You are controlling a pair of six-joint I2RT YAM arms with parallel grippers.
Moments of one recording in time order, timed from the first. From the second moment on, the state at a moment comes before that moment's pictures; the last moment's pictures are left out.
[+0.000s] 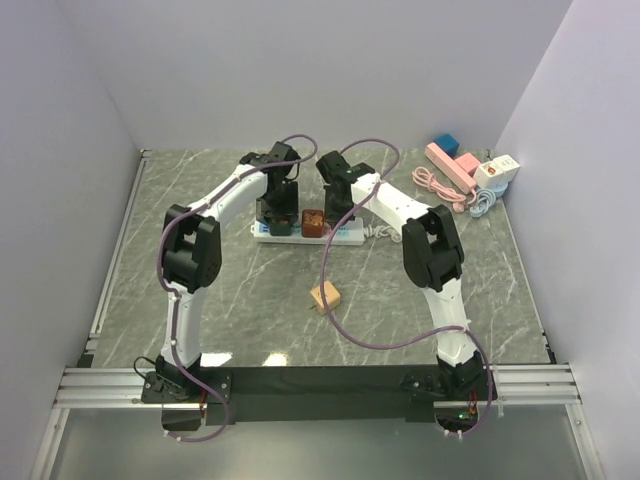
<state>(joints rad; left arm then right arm) -0.45 2.13 1.86 -0.95 -0.07 -0.47 0.56 2.24 1.90 -0.86 0.10 0.58</state>
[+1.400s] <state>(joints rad) -0.52 1.58 1.14 -0.74 0.23 -0.47 0.57 2.24 1.88 -0.79 0.05 0.59</state>
